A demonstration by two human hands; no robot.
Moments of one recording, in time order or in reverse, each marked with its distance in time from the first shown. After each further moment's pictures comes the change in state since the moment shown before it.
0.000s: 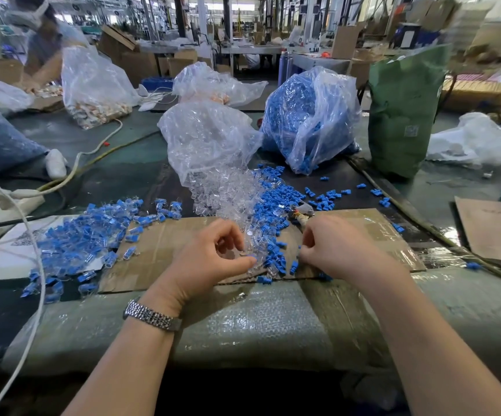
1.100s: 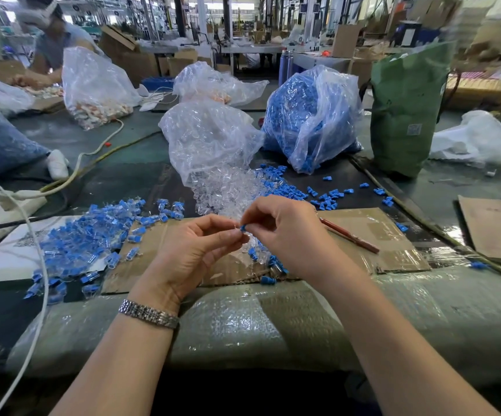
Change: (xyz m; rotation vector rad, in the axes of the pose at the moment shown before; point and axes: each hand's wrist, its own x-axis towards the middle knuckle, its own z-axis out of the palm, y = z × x) left_hand 0.003 0.008 -0.012 -1.023 0.129 -0.254; right_hand -0.004 -0.058 0.002 0.637 0.253 -0.355
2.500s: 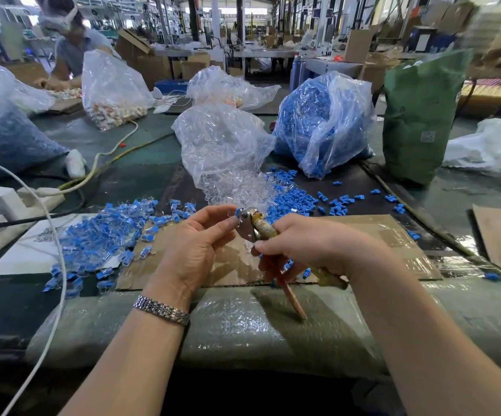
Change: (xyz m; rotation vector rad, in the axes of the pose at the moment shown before) left_hand 0.012 -0.004 -0.016 -0.017 0.068 0.149; right_hand 0.016 -0.015 -0.017 0.251 -0.584 0.507
